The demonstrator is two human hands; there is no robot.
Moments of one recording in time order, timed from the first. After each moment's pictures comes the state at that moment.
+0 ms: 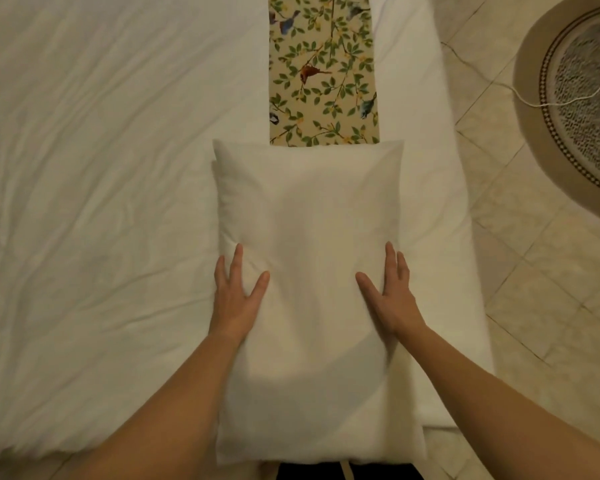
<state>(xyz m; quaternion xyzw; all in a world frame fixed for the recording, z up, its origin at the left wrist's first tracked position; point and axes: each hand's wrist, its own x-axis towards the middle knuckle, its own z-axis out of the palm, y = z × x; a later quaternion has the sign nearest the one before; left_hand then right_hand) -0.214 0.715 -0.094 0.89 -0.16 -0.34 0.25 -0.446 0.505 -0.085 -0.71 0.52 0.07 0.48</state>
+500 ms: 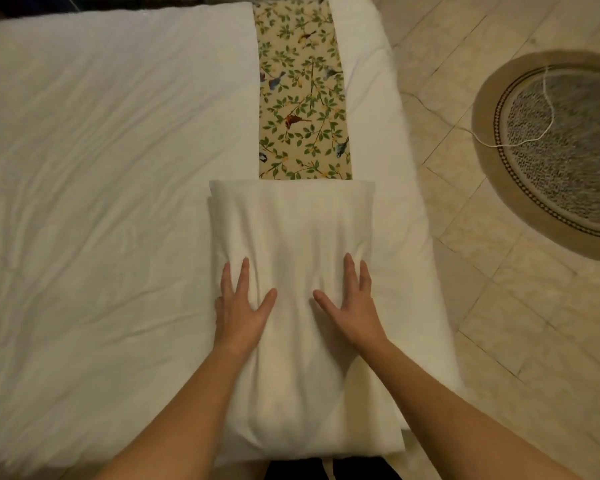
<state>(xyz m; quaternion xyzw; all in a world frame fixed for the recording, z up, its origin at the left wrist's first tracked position) -0.258 0.691 -0.017 0.90 -0.20 -0.31 0.25 -0.432 0.532 -0.013 -0.74 0.49 0.02 0.46</state>
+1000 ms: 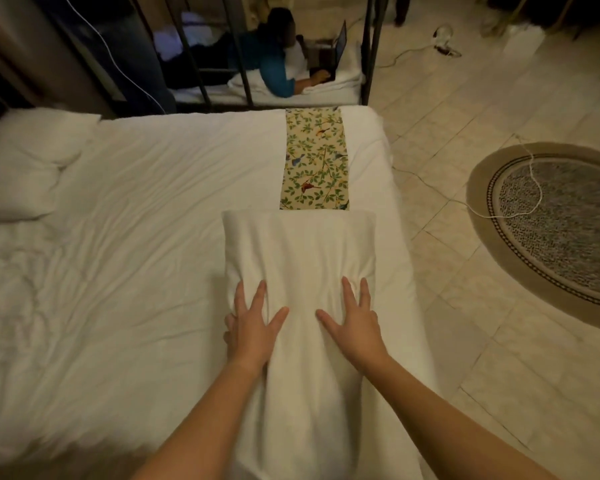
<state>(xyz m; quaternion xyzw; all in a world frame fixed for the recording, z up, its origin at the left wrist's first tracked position) -0.350 0.707 0.124 0.93 -0.19 -0.21 0.22 -0.496 0.546 0.120 -0.81 0.44 0.04 0.39</state>
